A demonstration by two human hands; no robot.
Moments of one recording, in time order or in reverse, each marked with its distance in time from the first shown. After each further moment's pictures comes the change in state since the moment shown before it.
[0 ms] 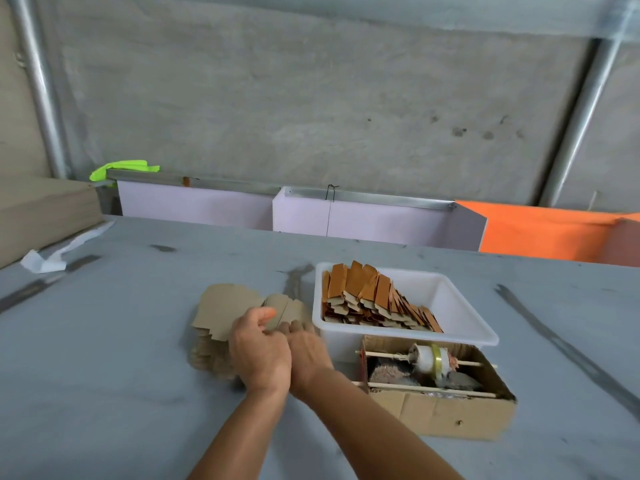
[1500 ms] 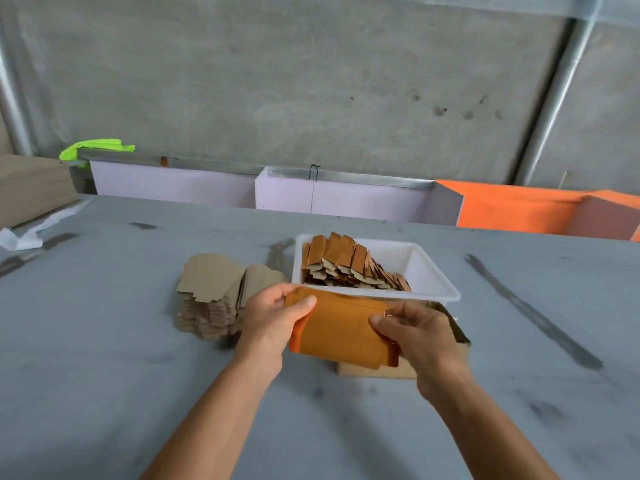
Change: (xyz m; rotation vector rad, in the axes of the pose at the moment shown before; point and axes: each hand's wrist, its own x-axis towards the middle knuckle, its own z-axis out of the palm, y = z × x) left_hand -0.040 0.018 -0.025 -0.400 -0.615 -0.196; right_hand -0.146 0.079 -0.068 1.308 0.402 0.631
